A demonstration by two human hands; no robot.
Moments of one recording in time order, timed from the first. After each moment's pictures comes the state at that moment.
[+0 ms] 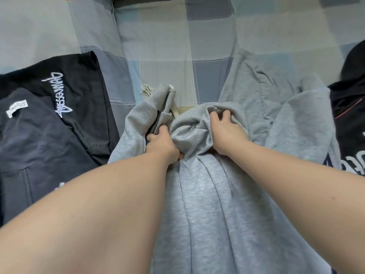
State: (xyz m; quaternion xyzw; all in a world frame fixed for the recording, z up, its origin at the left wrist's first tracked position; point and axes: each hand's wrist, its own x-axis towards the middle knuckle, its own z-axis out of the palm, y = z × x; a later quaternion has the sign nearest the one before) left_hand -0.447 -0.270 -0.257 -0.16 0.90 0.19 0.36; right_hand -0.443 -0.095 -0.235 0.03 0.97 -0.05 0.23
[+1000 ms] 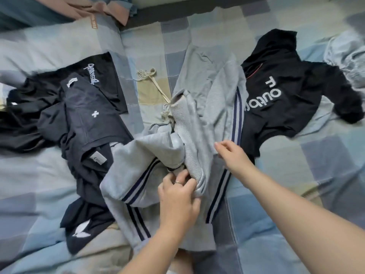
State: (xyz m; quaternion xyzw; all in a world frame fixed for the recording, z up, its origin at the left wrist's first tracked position) left_hand 0.017 -0.190 -0.080 0.11 0.97 0.20 0.07; right_hand -0.063 -0.002 -0.080 0.26 0.76 -0.57 0.19
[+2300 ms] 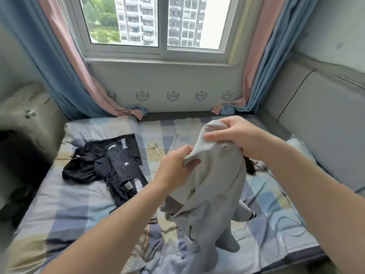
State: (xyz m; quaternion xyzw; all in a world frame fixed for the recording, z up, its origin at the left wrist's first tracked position) left_hand 0.145 -0.271 0.405 0.23 0.88 0.42 0.00; right_hand 0.169 -0.082 0.531 0.00 0.79 -0.60 0.14
